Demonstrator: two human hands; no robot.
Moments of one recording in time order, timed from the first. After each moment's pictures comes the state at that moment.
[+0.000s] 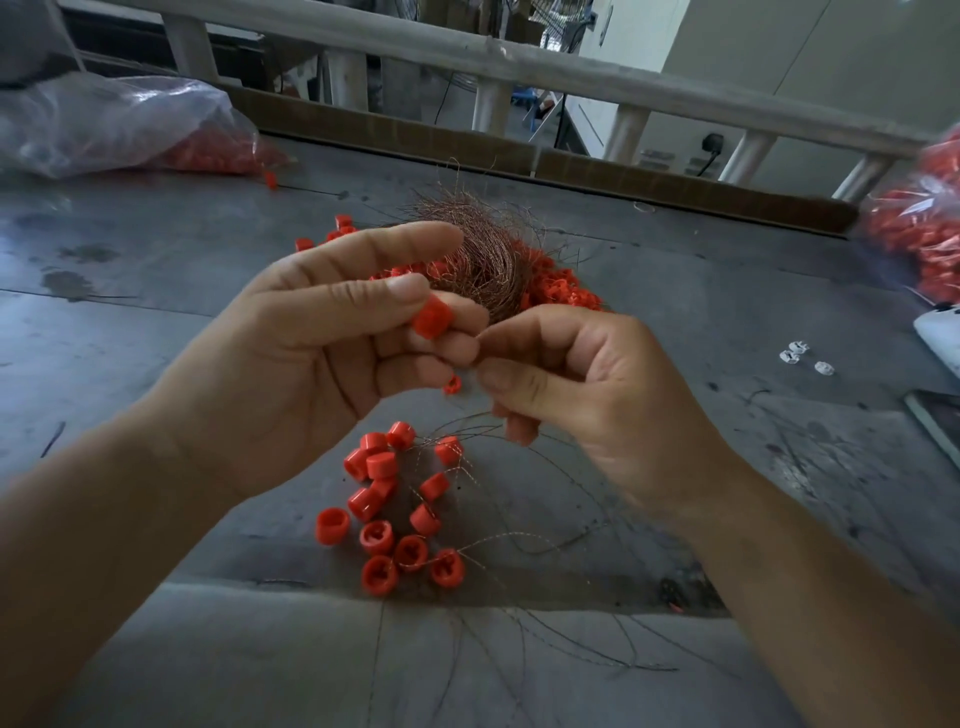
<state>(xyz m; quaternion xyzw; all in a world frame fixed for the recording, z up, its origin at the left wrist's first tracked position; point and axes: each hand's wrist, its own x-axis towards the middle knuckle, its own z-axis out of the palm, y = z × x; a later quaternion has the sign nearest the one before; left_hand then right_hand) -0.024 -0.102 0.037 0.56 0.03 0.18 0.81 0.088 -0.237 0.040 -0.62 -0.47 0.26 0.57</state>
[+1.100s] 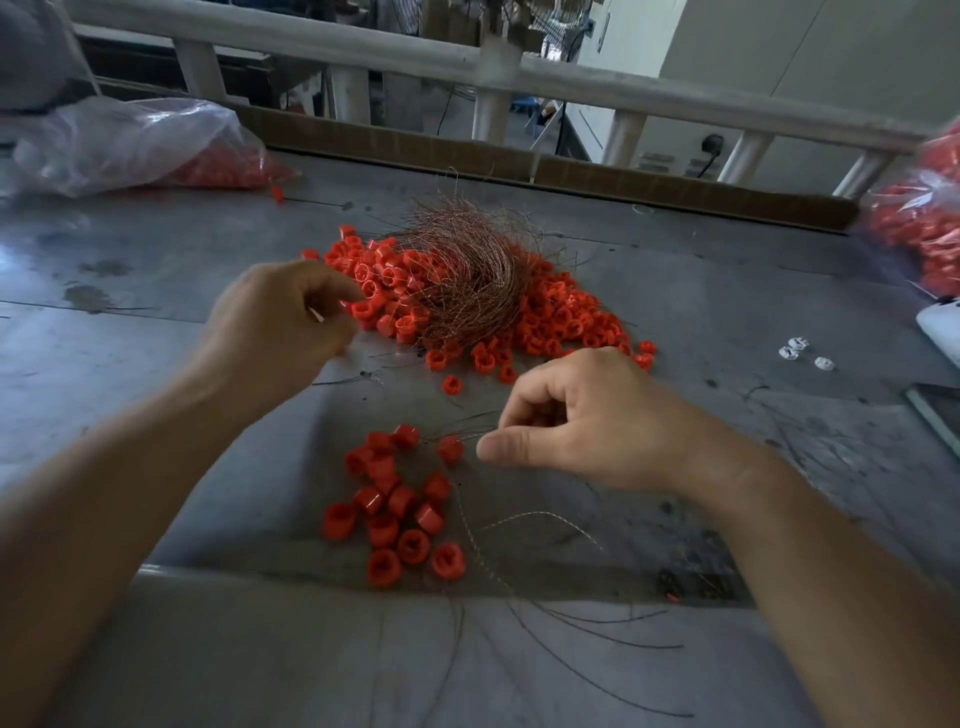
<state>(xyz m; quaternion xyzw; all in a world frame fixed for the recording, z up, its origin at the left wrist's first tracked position) 0.003 -0.041 0.005 0.86 0.28 0.29 0.31 0.106 -0.244 0.038 -0.79 -0.54 0.17 0.25</state>
